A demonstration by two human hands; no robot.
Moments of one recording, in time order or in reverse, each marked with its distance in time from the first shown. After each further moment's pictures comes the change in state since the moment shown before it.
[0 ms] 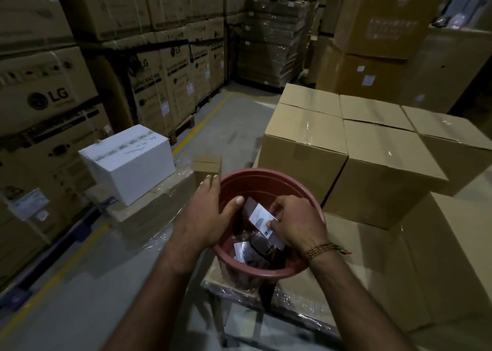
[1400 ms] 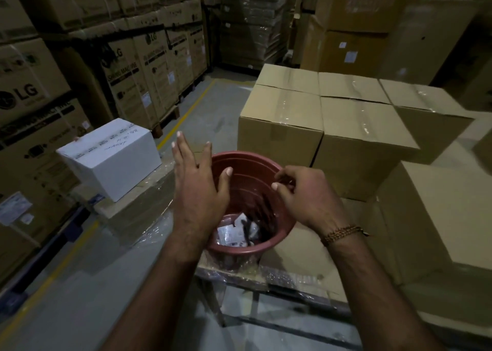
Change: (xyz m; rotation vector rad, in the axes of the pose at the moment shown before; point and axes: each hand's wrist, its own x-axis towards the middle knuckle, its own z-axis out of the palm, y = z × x) left_hand -0.015 0.067 0.009 -0.007 0.294 0.012; right_hand -0.030 0.046 -0.056 0.185 0.156 -0.065
